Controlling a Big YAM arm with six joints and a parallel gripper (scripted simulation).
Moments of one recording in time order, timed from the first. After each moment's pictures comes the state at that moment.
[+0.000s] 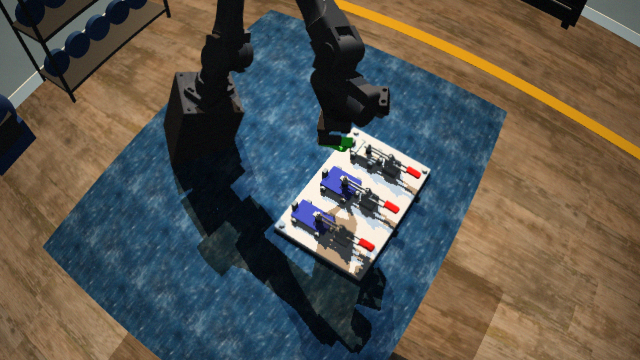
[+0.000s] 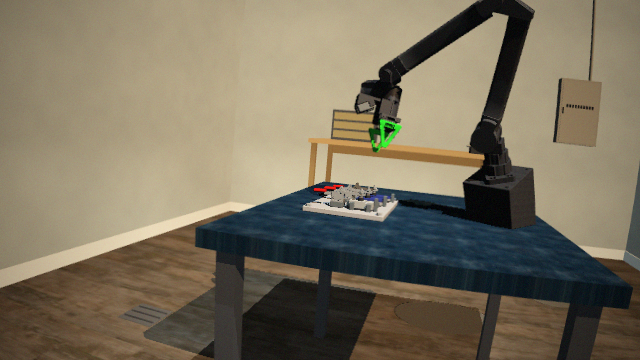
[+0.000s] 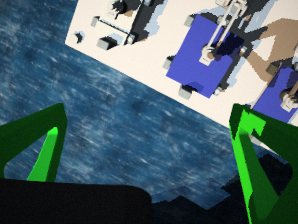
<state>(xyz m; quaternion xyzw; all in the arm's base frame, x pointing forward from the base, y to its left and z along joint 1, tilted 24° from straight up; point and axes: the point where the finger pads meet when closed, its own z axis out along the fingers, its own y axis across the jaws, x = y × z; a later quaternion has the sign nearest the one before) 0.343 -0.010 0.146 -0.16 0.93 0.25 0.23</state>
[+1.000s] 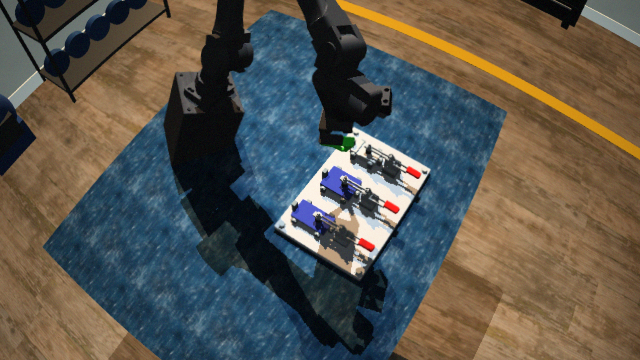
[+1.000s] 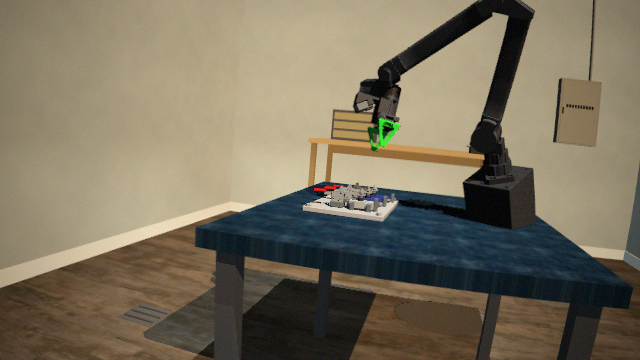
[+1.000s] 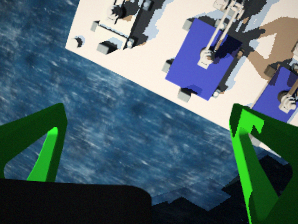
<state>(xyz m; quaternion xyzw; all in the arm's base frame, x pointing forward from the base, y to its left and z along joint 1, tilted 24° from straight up) 0.347 -0.011 0.149 -0.16 0.93 0.25 0.23</state>
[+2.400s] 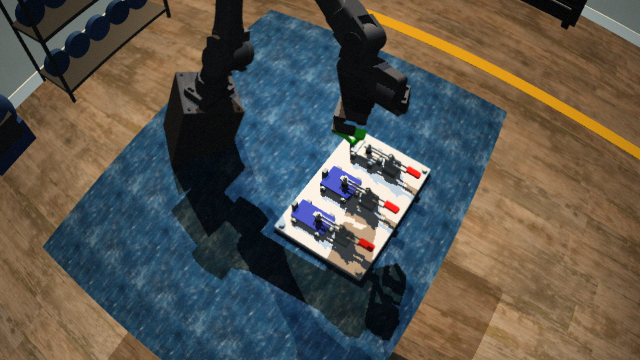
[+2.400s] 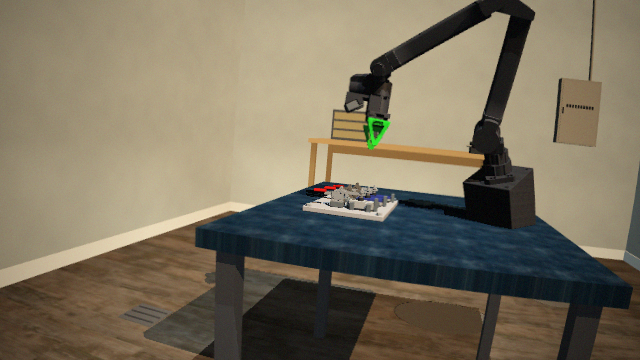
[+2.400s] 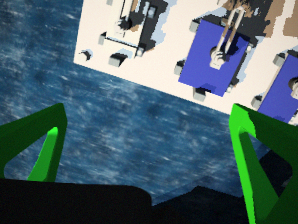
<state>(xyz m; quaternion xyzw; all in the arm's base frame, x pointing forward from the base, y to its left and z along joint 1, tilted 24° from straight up) 0.360 0.012 0.164 -0.10 0.95 0.22 0.18</state>
